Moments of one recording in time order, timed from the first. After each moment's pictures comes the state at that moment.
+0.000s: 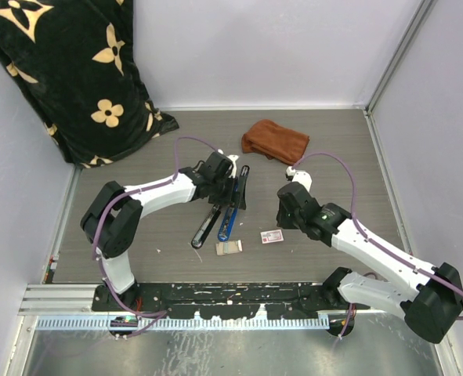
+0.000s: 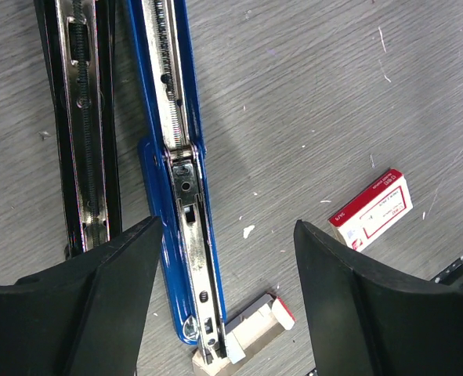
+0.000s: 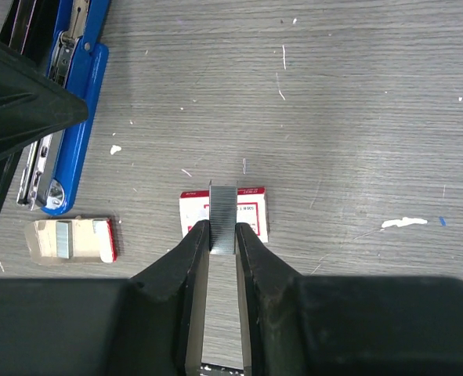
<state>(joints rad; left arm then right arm) -0.73 1.81 1.21 -0.32 0.18 -0.49 0.71 1.02 0.75 -0.62 0.29 0.63</state>
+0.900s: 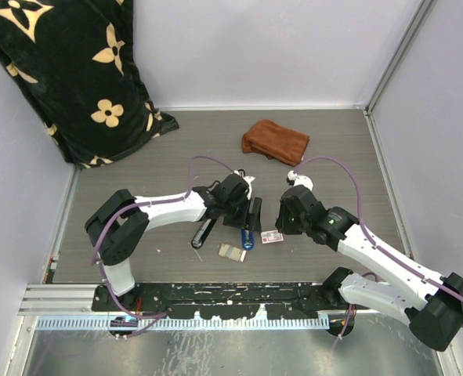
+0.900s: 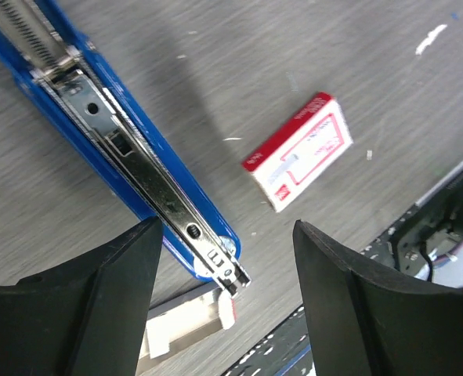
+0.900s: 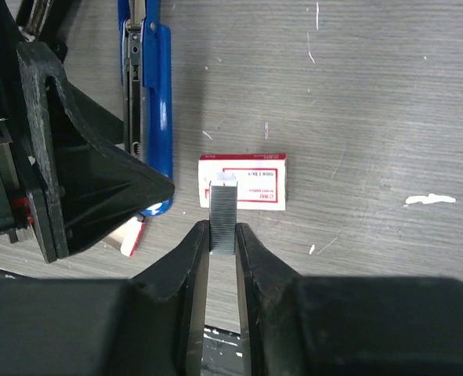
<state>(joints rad) -0.90 1.79 1.12 -0.25 0.21 -0.64 0.71 0.95 0.73 -0.66 0.18 0.63</state>
